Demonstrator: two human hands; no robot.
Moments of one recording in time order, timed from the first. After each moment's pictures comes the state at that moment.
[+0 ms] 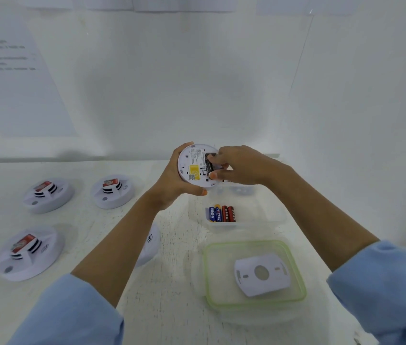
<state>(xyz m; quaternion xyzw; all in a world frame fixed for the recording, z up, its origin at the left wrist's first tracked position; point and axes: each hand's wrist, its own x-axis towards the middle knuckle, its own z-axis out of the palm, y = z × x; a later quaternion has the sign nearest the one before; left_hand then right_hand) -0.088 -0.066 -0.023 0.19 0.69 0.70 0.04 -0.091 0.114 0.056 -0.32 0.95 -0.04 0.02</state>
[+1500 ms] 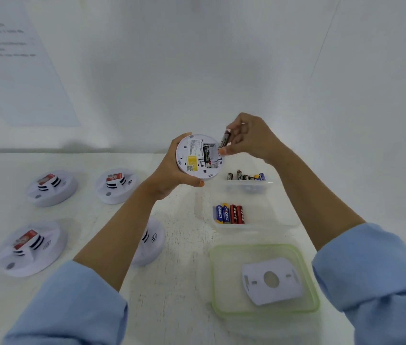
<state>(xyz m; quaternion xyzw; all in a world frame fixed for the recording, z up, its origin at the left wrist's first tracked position) -0.113 -0.086 -0.029 0.17 0.69 0.70 0.05 -0.153 0.124 0.041 -0.20 0.83 -0.52 0.02</state>
